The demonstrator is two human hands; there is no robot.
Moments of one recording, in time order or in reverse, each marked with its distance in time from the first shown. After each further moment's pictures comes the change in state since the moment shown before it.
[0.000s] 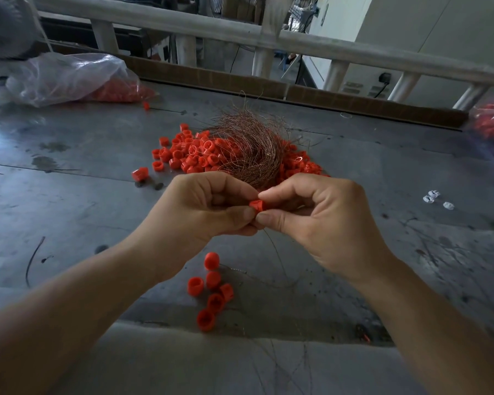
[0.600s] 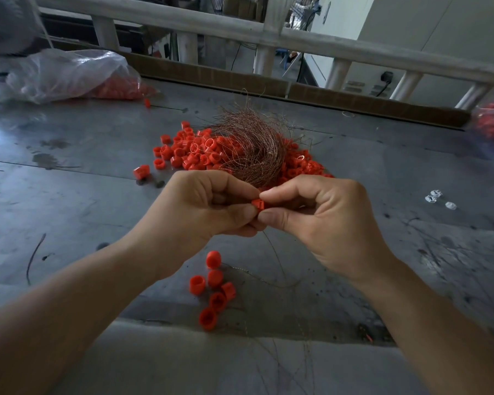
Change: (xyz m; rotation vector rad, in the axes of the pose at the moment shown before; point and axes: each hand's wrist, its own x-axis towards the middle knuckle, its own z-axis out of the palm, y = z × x) left_hand 0.000 -0.001 0.000 0.046 0.008 0.017; right_hand -0.002 0.002 0.000 0.029 0.016 -0.010
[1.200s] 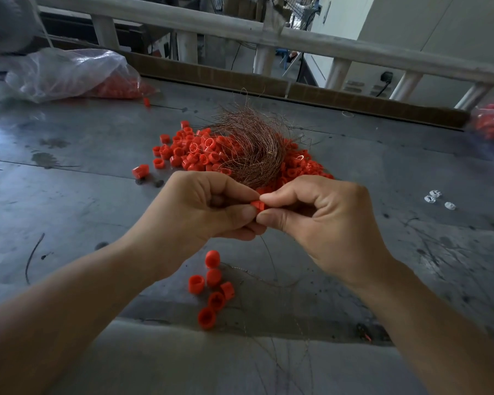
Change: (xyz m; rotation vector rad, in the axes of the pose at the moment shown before) left_hand 0.000 0.001 0.000 0.011 -0.024 0.012; right_hand -0.001 0.002 0.001 -0.151 0.053 -0.130
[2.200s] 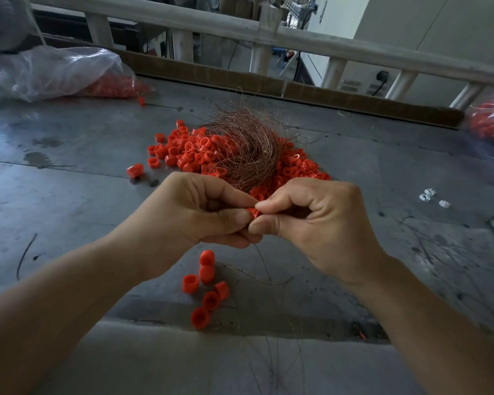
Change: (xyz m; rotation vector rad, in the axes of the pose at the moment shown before) left_hand -0.002 0.003 -0.005 -0.049 -0.117 -0.070; right_hand -0.001 0.003 -0.001 0.061 -0.036 -0.062
